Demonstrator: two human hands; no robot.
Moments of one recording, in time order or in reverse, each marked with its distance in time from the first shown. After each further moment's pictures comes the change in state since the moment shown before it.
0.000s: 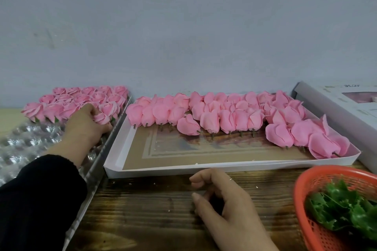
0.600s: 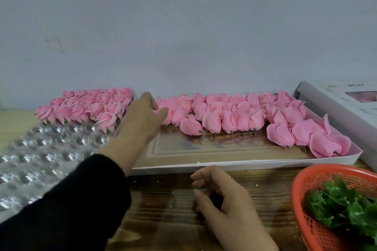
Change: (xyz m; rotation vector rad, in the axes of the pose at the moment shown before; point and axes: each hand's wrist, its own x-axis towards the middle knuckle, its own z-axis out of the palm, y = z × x) left_hand -0.056 0.082 0.028 -0.108 -0.059 0.296; right_hand 0.000 0.000 0.000 -0.025 -0.018 0.003
